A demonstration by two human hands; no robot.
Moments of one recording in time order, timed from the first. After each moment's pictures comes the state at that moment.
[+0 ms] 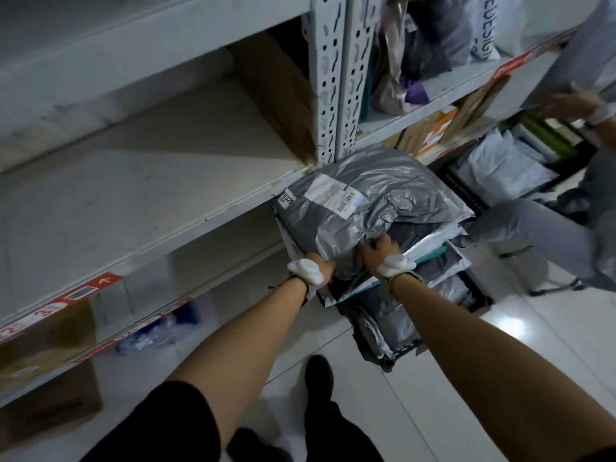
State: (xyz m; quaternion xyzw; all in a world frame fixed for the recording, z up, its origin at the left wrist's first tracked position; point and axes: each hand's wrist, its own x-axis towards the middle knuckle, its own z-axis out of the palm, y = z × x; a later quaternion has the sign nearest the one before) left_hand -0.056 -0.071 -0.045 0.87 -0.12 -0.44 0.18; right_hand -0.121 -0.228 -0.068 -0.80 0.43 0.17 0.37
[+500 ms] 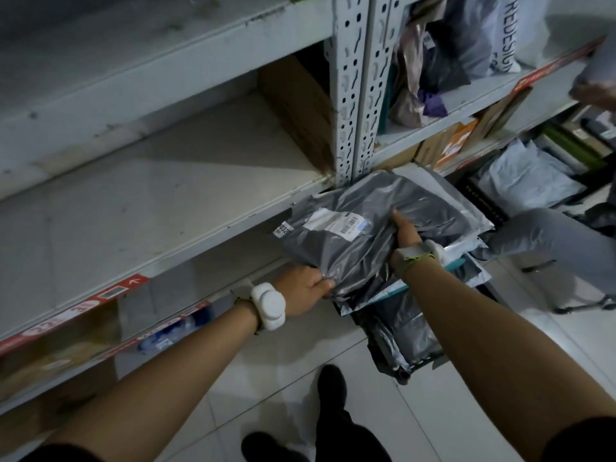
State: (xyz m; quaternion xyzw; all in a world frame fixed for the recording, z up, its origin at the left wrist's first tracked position) left_hand -0.065 0.005 0.018 0.86 -0.29 -0.35 0.22; right_hand -0.074 -0.264 -0.106 -0.38 0.50 0.01 0.78
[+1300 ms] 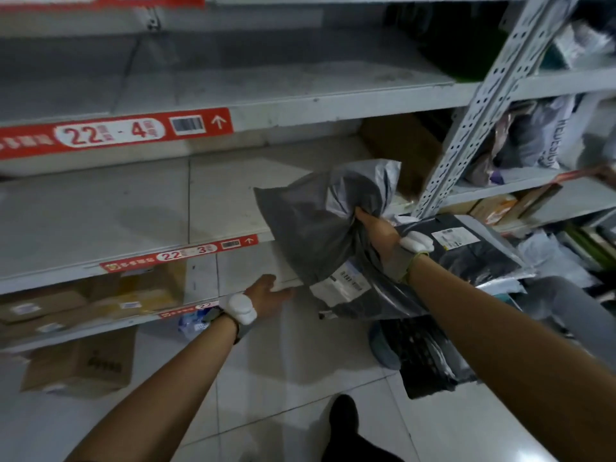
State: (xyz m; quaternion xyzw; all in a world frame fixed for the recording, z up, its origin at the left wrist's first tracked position) left_hand -0.118 0.314 0.030 0.86 0.02 -0.31 0.41; right_hand -0.091 0.055 0.105 -0.65 0.23 0.04 0.73
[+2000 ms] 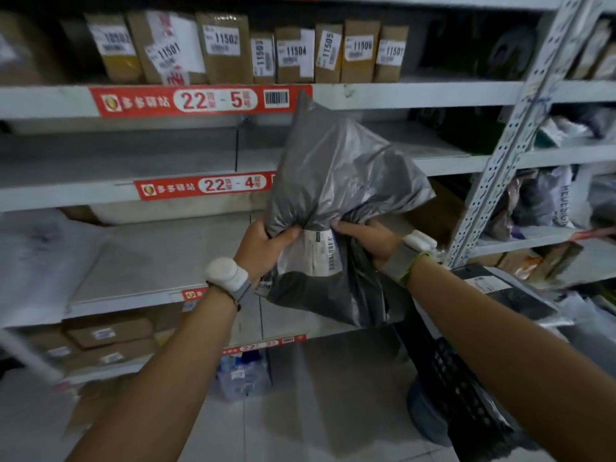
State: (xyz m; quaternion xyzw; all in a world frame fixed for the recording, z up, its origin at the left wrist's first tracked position) left_hand -0.150 0.428 0.216 0.75 -0.12 0.05 0.65; right_hand -0.161 0.215 0.231 -0.63 -0.03 0.05 0.77
